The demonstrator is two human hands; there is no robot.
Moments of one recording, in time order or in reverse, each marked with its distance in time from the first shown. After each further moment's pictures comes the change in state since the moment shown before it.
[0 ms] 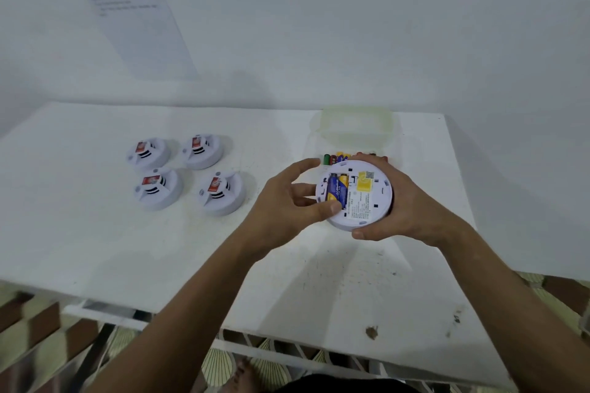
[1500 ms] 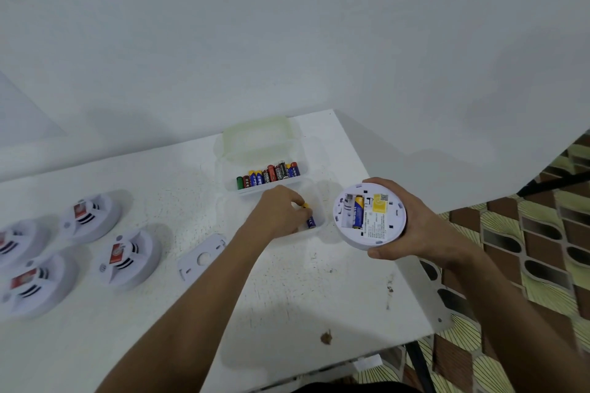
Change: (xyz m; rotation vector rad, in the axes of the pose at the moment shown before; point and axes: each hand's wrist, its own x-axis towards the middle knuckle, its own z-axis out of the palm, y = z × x) left_hand 0.112 -0.026 0.090 0.723 -0.272 0.006; right_hand -0.122 0.033 -0.043 -0.030 0.413 0.150
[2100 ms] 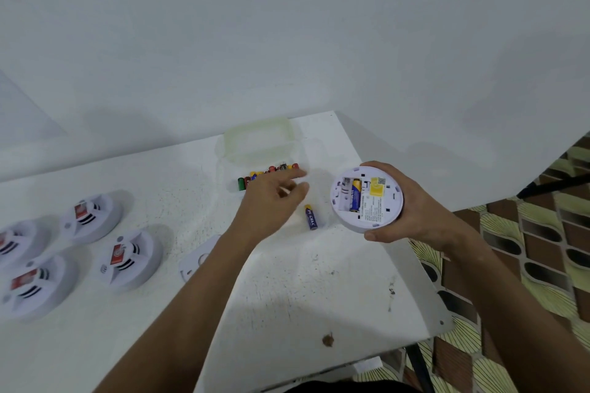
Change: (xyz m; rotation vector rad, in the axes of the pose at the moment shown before) left_hand -0.027 0.004 -0.022 -0.367 0.229 0.246; right_hand 0.022 -0.012 -0.005 -0.003 0.029 -0.075
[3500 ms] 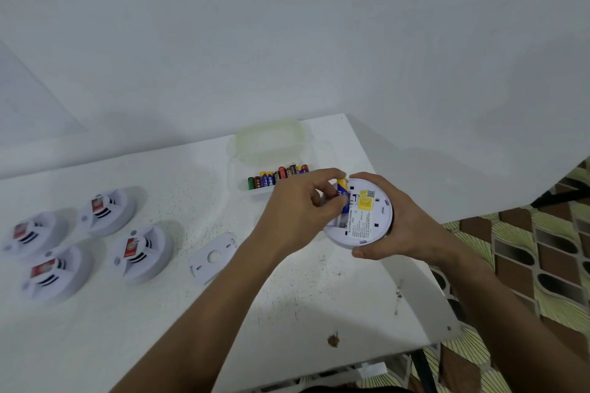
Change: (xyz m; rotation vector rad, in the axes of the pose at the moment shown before) left_hand -0.027 0.045 0.008 0.105 -0.020 0.170; right_hand 0.002 -0.009 0.032 -0.051 -0.034 -0.078
